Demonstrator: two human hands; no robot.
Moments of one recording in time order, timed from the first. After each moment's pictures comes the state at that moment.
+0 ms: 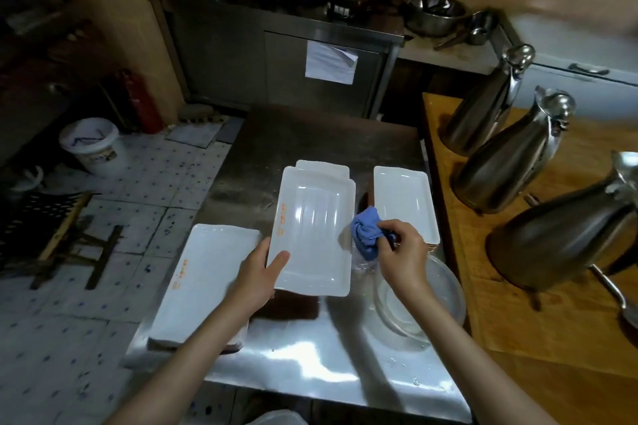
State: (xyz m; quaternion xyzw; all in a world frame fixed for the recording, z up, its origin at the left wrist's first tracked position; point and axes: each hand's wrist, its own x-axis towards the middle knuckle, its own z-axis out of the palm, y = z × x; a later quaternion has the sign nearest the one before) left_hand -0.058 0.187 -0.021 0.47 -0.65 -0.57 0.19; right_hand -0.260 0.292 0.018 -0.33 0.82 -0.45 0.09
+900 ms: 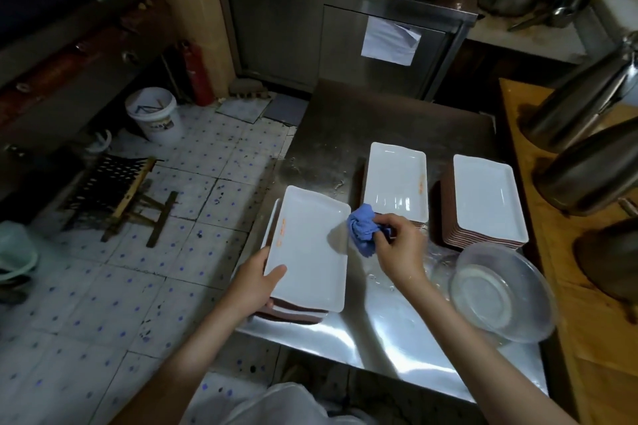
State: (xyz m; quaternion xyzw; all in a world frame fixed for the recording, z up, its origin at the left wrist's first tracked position) left_hand 0.083 0.157 -0.030 0.54 -0.64 -0.53 0.12; right_hand -0.149 0.217 -0.022 -0.38 0.79 -0.45 0.16
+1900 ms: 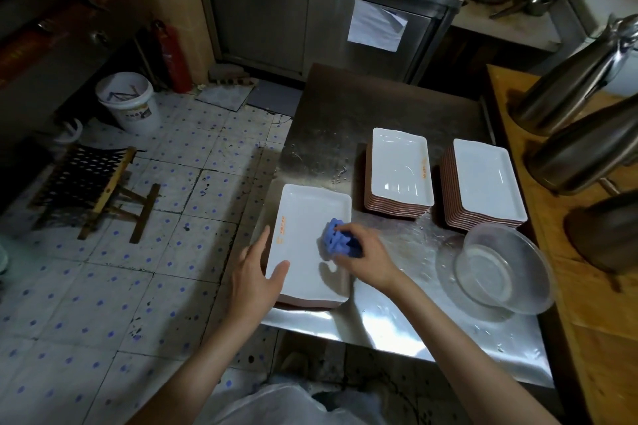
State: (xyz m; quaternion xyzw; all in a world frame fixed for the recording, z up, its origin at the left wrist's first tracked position) left_hand 0.112 0.158 -0.071 0.56 -0.67 -0.44 0.19; right_hand -0.090 0.217 -0.040 -0.45 0.75 -0.33 0.36
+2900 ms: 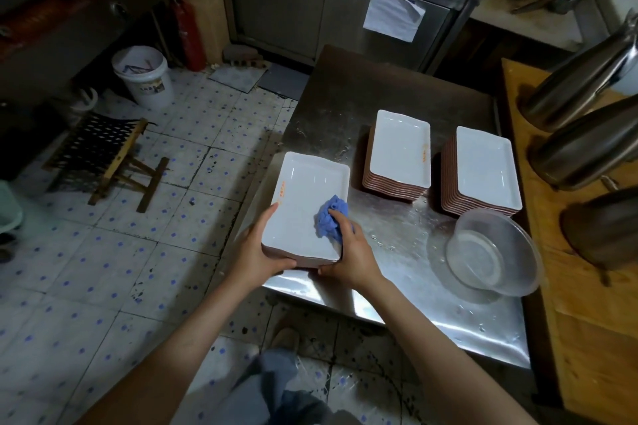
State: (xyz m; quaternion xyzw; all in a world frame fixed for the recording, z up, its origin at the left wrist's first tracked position) left_hand 0.118 0.172 -0.103 0.48 -0.69 -0.49 0.23; right_hand -0.070 0.254 -0.071 -0.54 0.76 -0.23 0.30
